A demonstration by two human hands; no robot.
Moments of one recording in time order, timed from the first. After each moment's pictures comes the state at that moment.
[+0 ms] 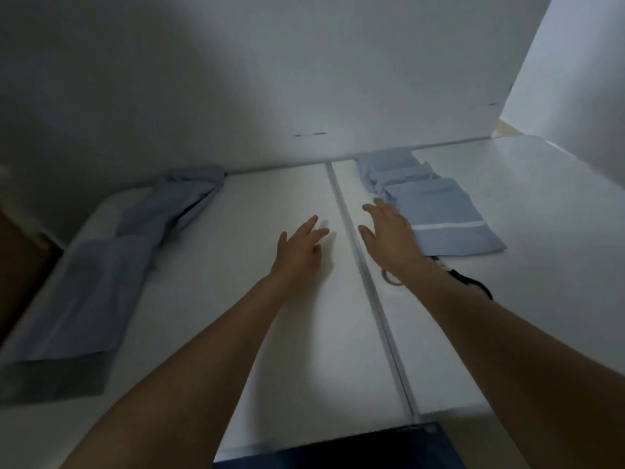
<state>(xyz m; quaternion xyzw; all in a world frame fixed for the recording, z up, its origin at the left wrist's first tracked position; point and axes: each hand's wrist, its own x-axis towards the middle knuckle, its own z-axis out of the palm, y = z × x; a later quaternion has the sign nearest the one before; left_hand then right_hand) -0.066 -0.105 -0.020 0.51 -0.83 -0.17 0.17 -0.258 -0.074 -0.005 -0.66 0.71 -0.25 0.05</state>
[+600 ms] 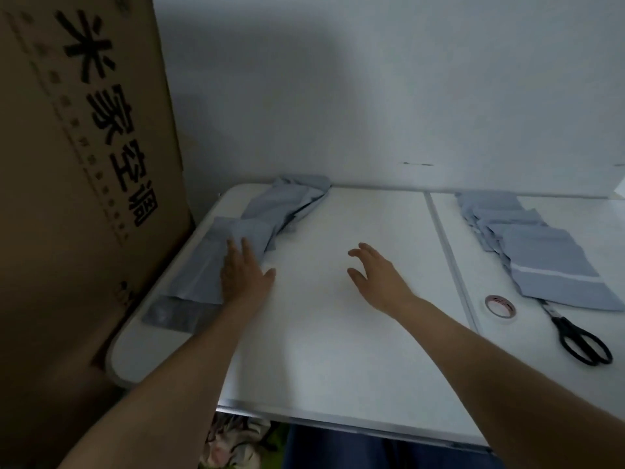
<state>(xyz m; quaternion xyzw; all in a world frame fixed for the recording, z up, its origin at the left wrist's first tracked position) 0.189 -0.057 -0.023 0.80 -0.57 -0.09 0.17 -0.064 -0.046 0.004 -0.76 0.59 -0.21 0.18</state>
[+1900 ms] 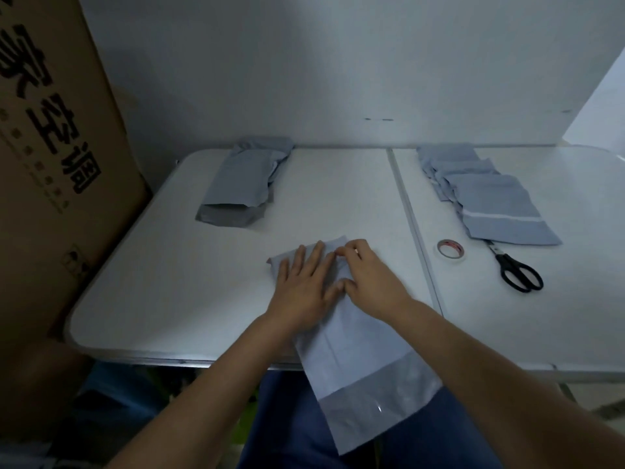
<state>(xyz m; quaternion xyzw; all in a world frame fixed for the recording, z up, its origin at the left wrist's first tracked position) 0.051 0.045 -0.030 0.57 -0.81 -0.14 0.07 -0.113 0.035 -0.028 -0.80 0.56 -0.19 0.13</state>
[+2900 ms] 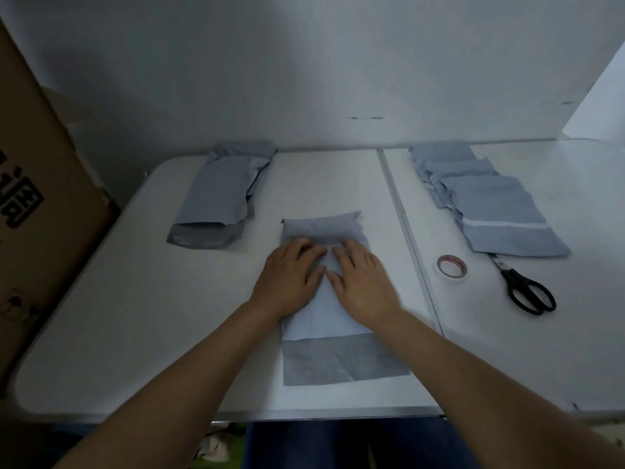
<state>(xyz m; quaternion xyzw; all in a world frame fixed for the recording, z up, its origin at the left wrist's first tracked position) 0.055 -0.049 -0.050 0.51 -0.84 -0.06 0.17 -0.119 -0.020 -0.062 -0.76 0.62 -0.18 0.06</state>
